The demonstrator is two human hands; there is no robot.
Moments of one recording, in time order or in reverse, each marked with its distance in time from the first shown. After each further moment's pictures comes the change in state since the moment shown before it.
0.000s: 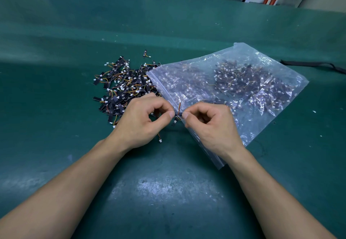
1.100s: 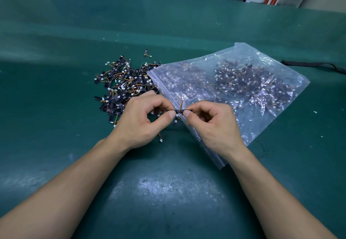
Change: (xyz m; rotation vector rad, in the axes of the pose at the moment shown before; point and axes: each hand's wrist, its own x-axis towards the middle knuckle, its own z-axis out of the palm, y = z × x) left_hand -0.001 0.005 -0.003 -0.029 0.020 0.025; right_hand 0.002 0.002 0.001 0.009 0.023 -0.021
